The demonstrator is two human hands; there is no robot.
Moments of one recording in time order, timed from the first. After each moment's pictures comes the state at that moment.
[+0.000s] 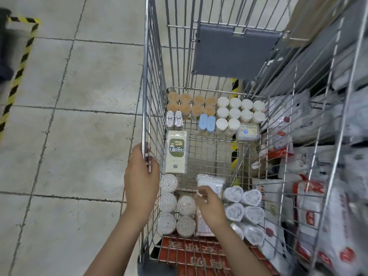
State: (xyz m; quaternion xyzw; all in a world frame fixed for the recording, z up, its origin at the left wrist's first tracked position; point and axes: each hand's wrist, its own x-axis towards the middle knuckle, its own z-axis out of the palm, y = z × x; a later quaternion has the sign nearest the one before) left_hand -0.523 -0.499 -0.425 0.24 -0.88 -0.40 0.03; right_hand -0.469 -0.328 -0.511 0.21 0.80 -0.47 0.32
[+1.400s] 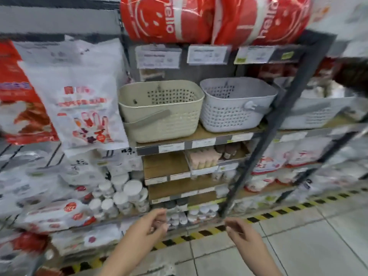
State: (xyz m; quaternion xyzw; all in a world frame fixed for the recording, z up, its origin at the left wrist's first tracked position) left_hand -0.028 -0.287 -0.166 -0.64 -0.55 -0.15 -0.52; right_hand 0.236 -0.359 -0.177 0.74 0.43 -0.43 -0.29
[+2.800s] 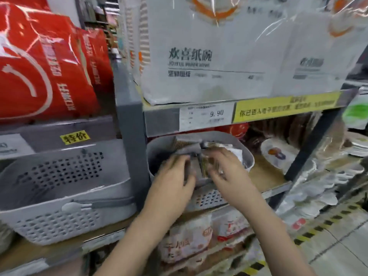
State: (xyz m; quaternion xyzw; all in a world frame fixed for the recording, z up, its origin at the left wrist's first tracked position) left_hand 0.533 -0.067 -0.026 -0.83 -0.39 -0.35 -0.19; right_hand 0.691 -0.108 -0.019 0.66 0.68 -0.01 -0.33
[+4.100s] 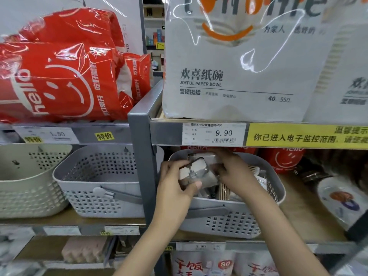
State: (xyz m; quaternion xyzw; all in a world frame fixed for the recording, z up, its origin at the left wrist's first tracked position) left_hand 0.557 -0.068 -0.035 -0.64 -0.51 -0.54 -0.20; right_hand 0.726 0.002 -0.025 0.55 0.78 -0.05 -0.29
